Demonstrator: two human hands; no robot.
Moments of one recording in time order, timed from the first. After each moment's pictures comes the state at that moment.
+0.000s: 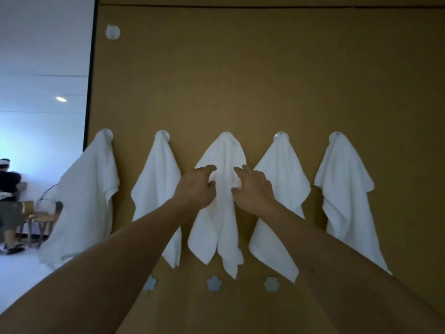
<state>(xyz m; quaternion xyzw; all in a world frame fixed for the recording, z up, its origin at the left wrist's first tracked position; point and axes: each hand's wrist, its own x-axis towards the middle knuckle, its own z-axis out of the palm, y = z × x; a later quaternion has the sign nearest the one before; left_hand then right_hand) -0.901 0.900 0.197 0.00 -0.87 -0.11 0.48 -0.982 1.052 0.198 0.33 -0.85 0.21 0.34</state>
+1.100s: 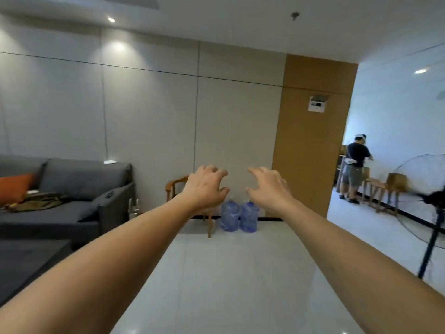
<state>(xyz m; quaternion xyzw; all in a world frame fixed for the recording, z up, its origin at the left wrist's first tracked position) 0.062 1.017 0.055 0.64 -0.71 0.18 0.25 -0.126 0.974 0.068 0.82 -0.50 0.26 0.06</state>
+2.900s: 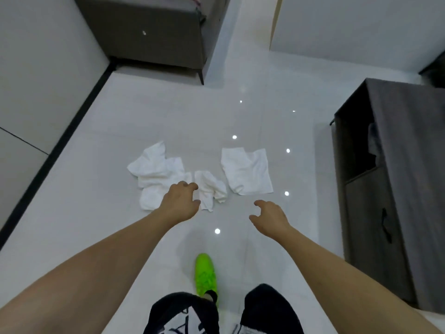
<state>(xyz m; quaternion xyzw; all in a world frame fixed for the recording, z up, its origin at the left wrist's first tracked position) 0.953 1.782 -0.435 0.92 0.27 -0.17 0.24 1.061 1.545 -0.452 0.91 0.16 -0.35 -0.13</state>
